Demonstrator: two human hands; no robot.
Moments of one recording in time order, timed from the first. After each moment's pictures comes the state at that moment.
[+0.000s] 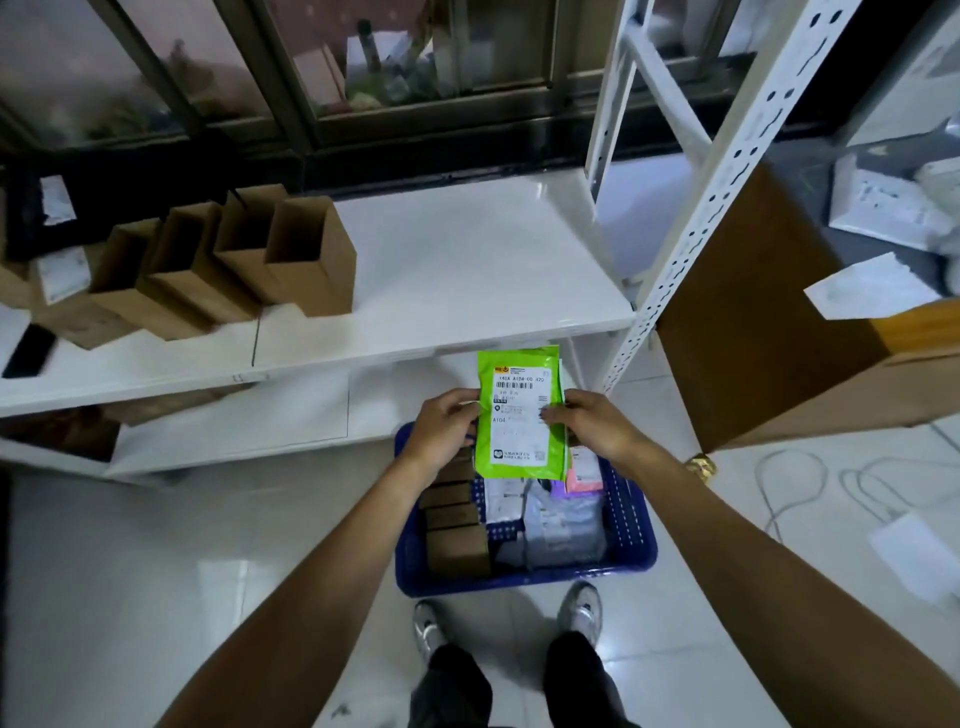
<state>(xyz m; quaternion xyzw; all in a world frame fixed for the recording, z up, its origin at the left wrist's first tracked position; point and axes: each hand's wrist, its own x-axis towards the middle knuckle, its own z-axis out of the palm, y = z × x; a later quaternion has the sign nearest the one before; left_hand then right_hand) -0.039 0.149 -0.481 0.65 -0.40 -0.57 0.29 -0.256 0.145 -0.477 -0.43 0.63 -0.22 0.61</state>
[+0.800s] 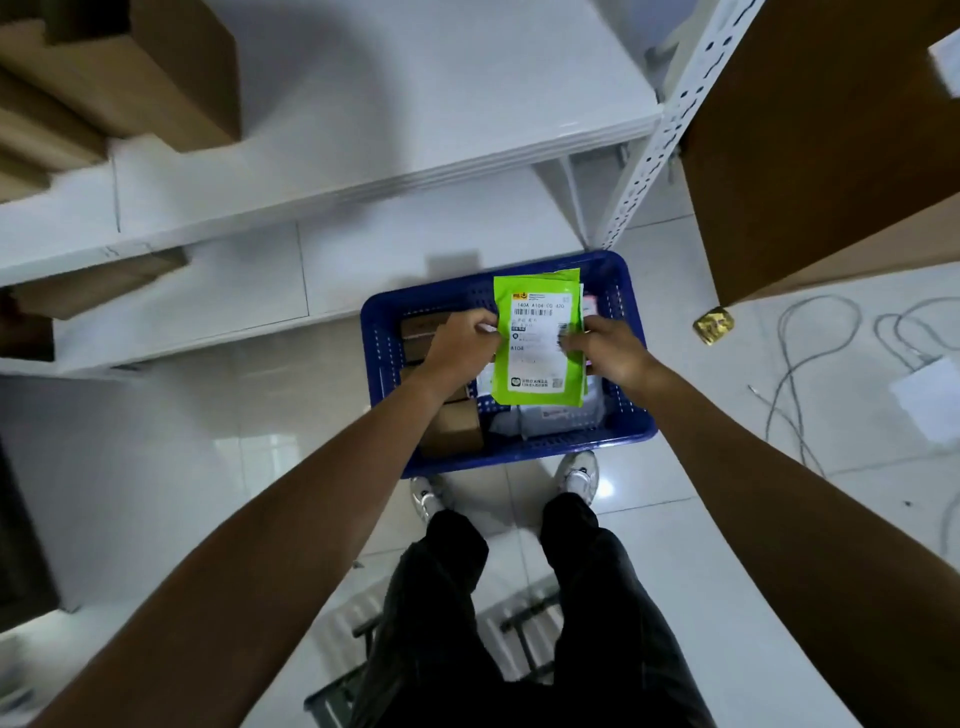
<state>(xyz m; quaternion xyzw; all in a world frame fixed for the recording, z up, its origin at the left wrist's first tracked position) -0.093 0.144 -0.636 0.68 -0.50 -0.53 0.09 -0.302 0.165 -0.635 -0.34 0.69 -0.17 0.62</state>
